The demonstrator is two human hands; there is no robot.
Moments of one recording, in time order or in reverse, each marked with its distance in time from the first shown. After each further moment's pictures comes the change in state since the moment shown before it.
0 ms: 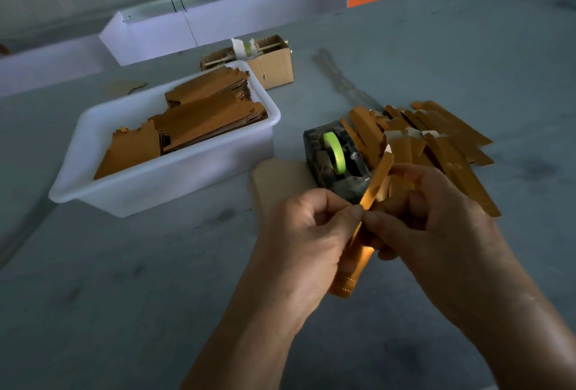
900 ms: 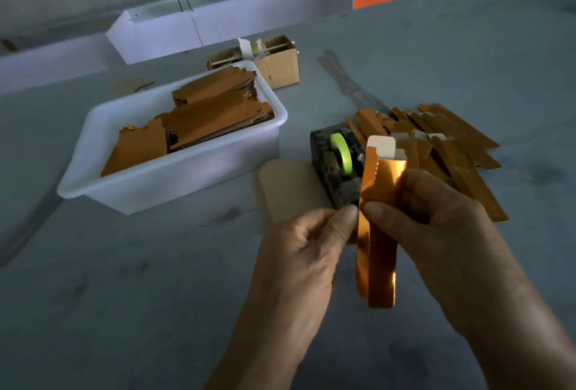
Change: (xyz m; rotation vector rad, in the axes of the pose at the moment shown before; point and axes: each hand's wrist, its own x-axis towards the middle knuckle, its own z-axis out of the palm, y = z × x) left_hand -0.015 -0.013 -0.001 0.010 0.105 0.066; right_hand 0.004 0.000 0.005 0.082 -0.036 -0.033
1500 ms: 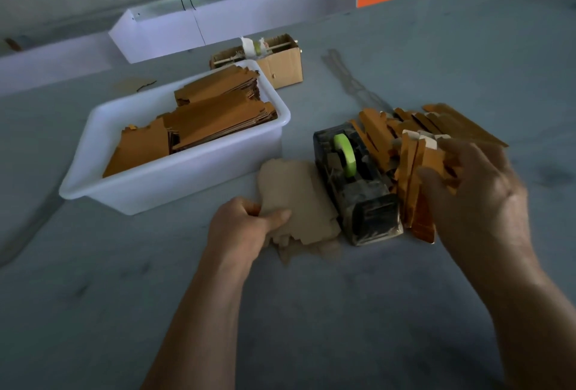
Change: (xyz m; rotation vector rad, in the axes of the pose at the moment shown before) left_hand 0.074 -0.061 -0.048 0.195 0.279 -0.409; right_hand 0.044 0.034 -0.020 -0.564 0.422 -0.021
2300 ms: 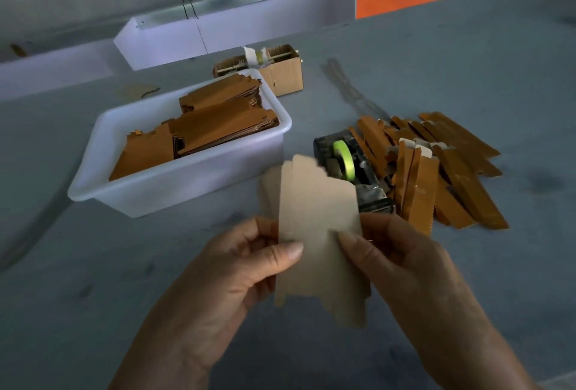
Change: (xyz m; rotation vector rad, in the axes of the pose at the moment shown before) left_hand -0.079 0.012 -0.039 -0.540 -0.529 0.057; right_hand -0.071 -0.040 -0.010 0.730 -0.557 0.245
